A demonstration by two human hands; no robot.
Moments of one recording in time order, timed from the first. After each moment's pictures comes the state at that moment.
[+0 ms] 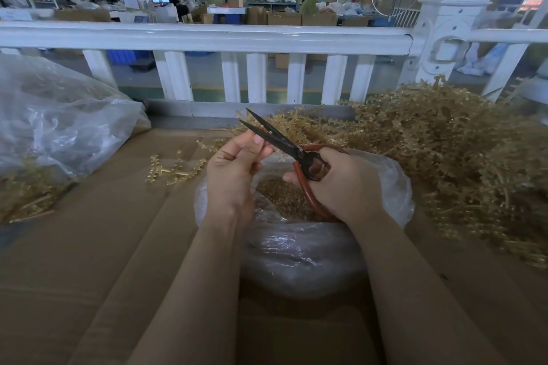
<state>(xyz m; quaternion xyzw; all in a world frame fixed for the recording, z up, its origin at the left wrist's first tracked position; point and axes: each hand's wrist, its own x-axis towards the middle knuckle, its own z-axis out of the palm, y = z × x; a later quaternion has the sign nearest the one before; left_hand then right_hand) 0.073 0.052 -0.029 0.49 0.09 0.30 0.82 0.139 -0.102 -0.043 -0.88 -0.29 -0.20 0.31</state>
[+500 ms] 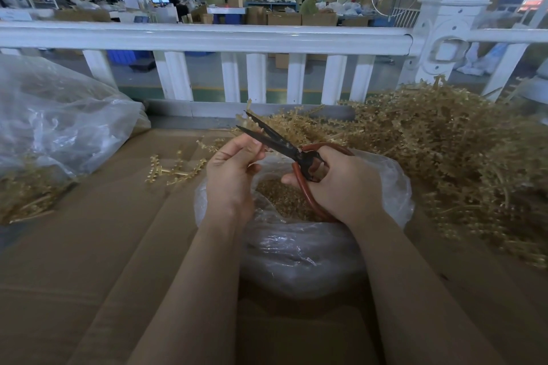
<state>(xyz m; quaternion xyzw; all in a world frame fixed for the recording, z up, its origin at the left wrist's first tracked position) 0.070 0.052 -0.026 0.50 0.10 0.30 0.81 0.137 -0.102 -0.042 -0.88 -0.29 -0.23 0.30</state>
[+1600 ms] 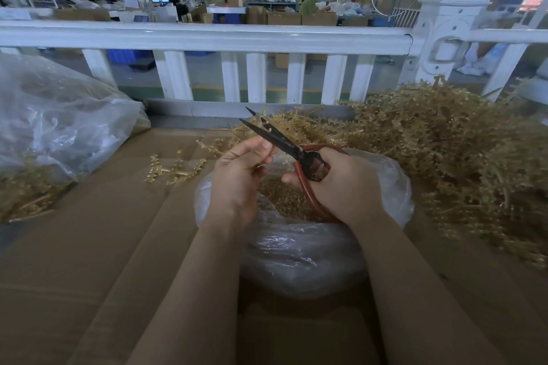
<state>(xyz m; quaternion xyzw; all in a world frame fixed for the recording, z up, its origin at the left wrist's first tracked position) 0.073 0.052 -0.027 0.52 0.08 0.24 0.82 0.137 -0.103 -0.042 -0.87 -0.30 -0.23 0.32</state>
